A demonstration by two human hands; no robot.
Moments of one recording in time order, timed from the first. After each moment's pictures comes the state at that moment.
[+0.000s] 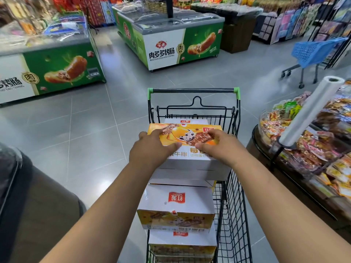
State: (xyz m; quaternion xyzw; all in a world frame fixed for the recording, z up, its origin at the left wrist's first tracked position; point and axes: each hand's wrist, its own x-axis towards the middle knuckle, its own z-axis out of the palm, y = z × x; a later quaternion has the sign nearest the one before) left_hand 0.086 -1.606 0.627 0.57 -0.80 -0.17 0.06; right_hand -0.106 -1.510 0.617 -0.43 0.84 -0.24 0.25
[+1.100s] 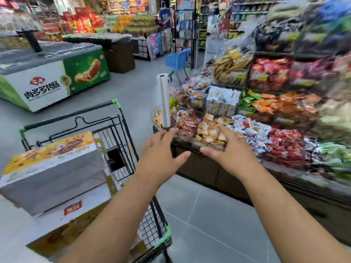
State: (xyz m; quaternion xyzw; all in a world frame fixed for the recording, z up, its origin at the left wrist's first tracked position) left_hand -0.051 -1.291 0.662 0.14 -0.96 -0.22 0.13; right_hand -0.144 -1.106 0.657 -0.18 0.92 -0.36 0.01
